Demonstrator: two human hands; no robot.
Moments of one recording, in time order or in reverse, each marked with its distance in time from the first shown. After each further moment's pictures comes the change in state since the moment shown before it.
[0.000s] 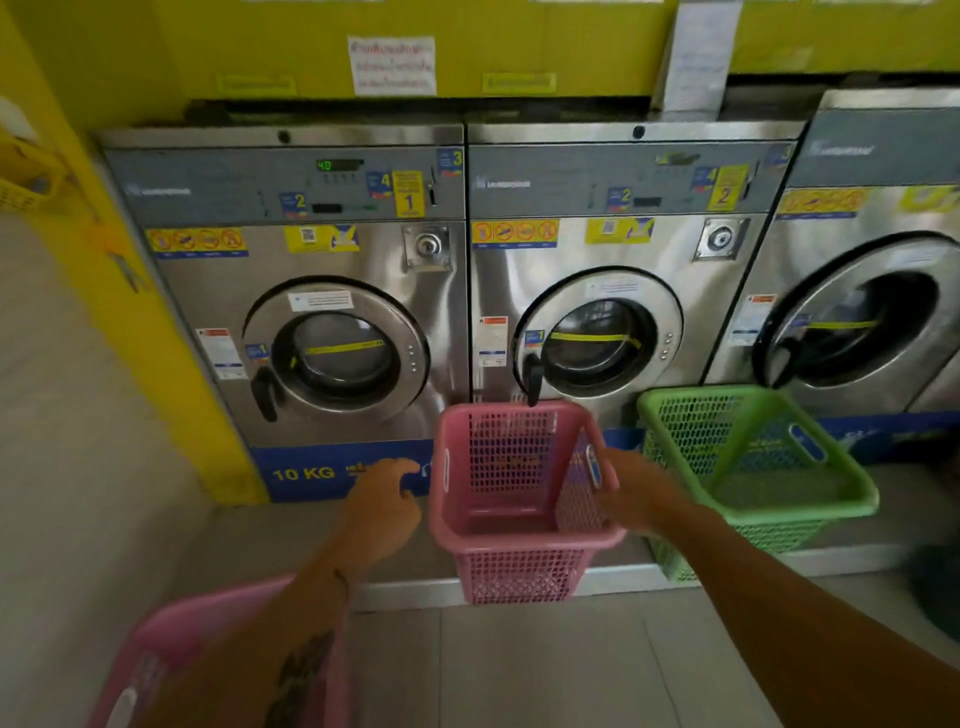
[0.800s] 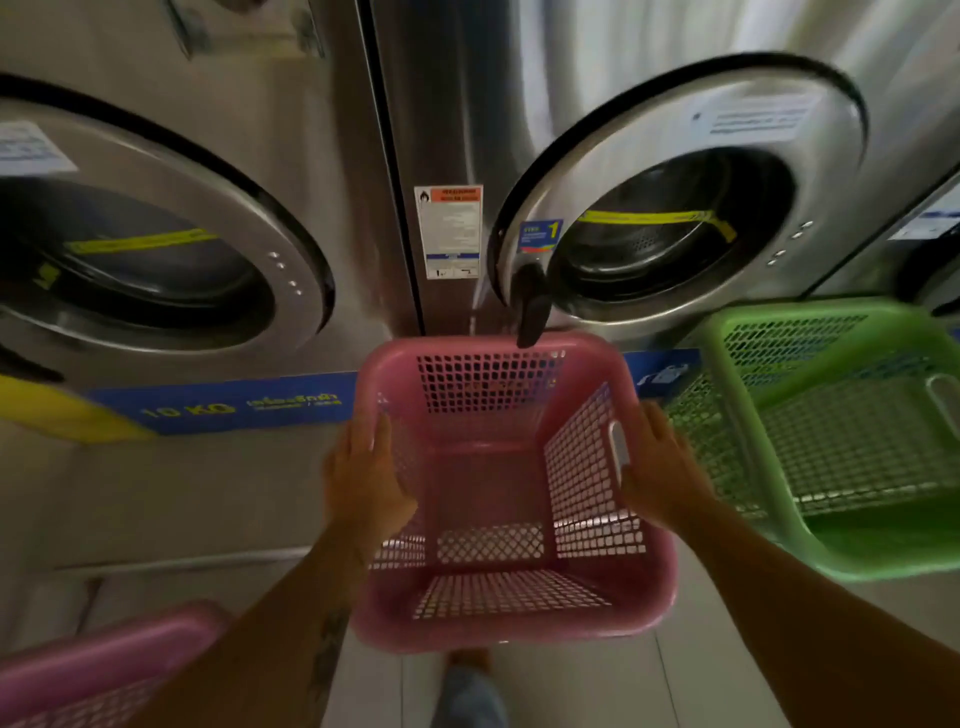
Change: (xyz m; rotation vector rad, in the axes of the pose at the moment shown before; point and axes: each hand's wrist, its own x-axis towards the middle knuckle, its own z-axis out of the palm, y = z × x) left_hand 0.326 -0.084 0.228 0.453 -0.177 -0.030; right_hand 0.367 0.201 0.102 -0.103 -0.027 0.210
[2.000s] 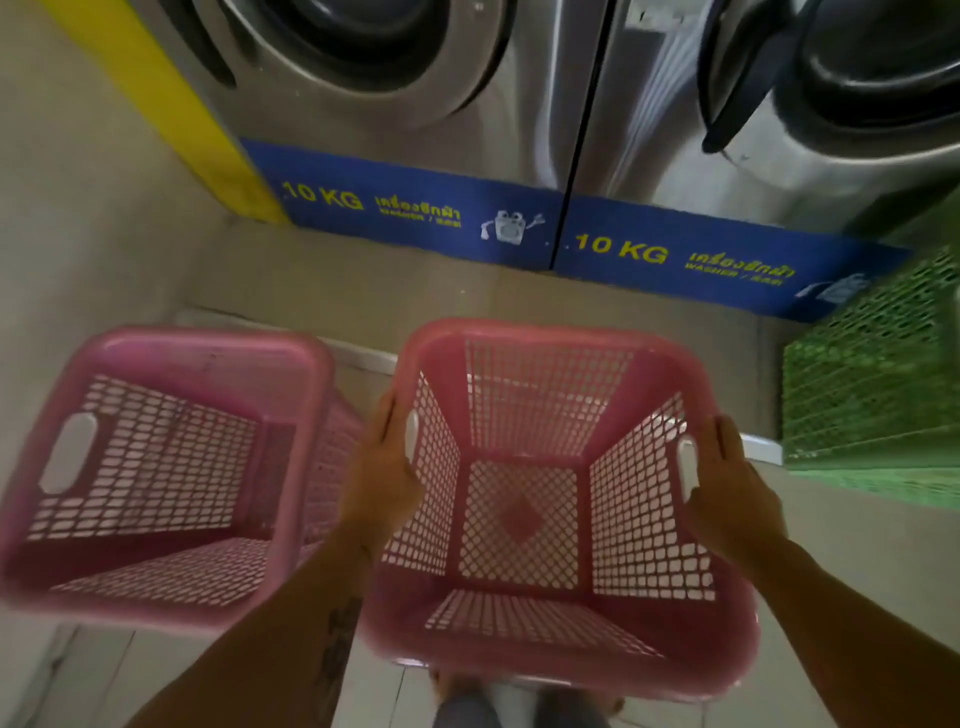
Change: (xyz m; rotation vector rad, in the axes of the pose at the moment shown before) left_hand -0.241 -0.098 0.165 -0.419 0.184 -0.261; right_hand -0.130 0.059 0.189 -0.172 -0.126 -0.113
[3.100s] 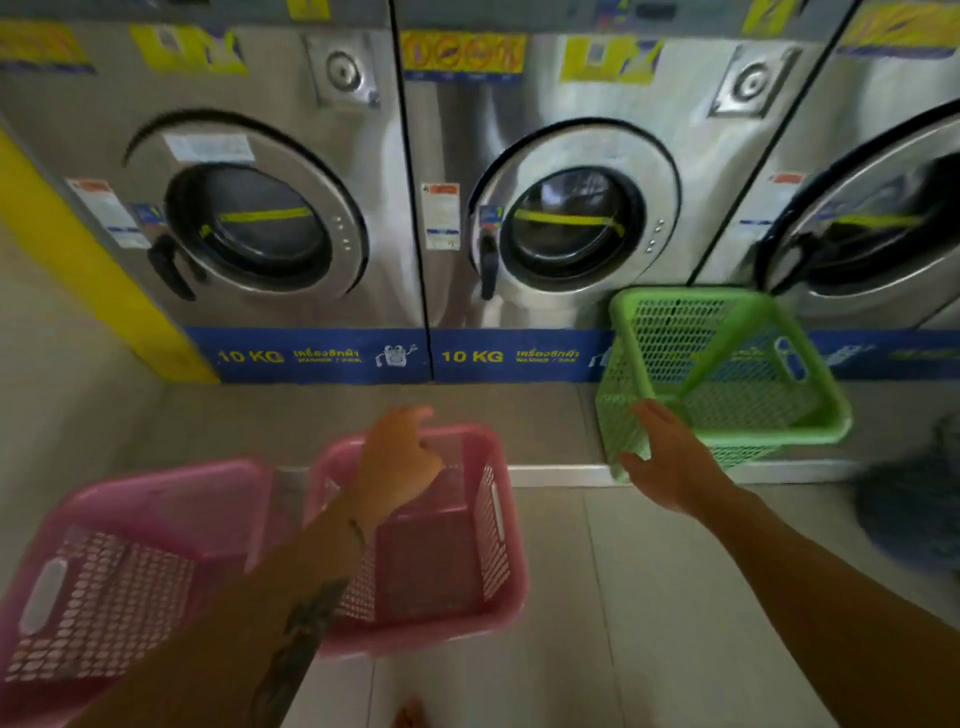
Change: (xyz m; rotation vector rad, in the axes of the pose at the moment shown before) left_hand -0.102 0.264 -0.141 0.018 -0.160 0.206; right_hand -0.218 0.054 -0.236 0.201 0.221 0.000
